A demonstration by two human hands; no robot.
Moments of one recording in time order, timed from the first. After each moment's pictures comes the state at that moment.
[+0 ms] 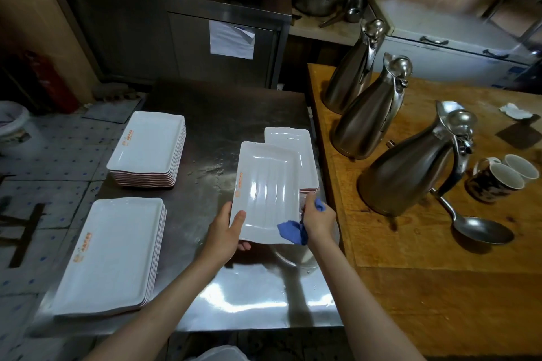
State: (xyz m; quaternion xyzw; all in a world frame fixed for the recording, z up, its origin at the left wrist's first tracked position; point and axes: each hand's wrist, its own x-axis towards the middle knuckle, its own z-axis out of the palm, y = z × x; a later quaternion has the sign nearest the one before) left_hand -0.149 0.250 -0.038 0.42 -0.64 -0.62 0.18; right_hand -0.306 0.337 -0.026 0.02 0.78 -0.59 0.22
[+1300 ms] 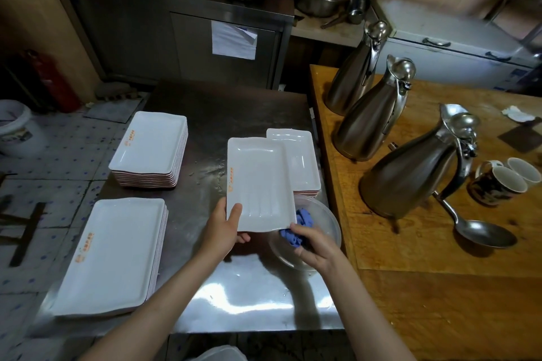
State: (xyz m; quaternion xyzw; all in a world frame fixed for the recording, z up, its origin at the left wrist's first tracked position) left_hand -0.157 0.236 -0.041 0.44 -0.58 -0.64 0.23; right_hand -0.293 0.369 -0.016 0.10 0.44 -0.67 0.59
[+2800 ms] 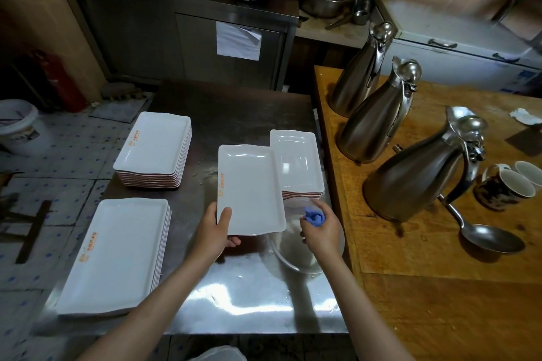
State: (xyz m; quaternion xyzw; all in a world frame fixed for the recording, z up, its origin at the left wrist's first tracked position) left_hand -0.141 0.226 -0.052 0.47 -0.57 -0.64 0.23; right_hand -0.304 0.356 -0.044 -0.13 0.82 -0.52 0.20
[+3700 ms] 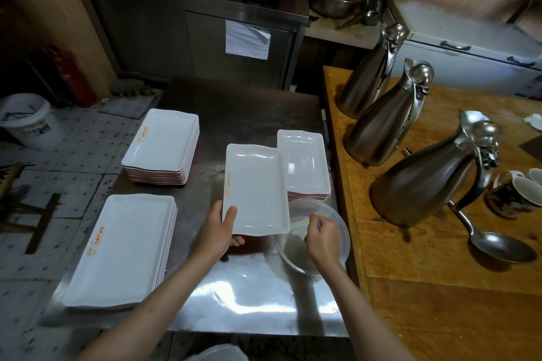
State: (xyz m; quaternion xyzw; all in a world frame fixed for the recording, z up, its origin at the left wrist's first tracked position) left_hand -0.141 0.224 -0.051 0.47 -0.57 -0.63 0.23; right_hand -0.304 0.353 -0.072 -0.19 0.87 -0.42 0.15
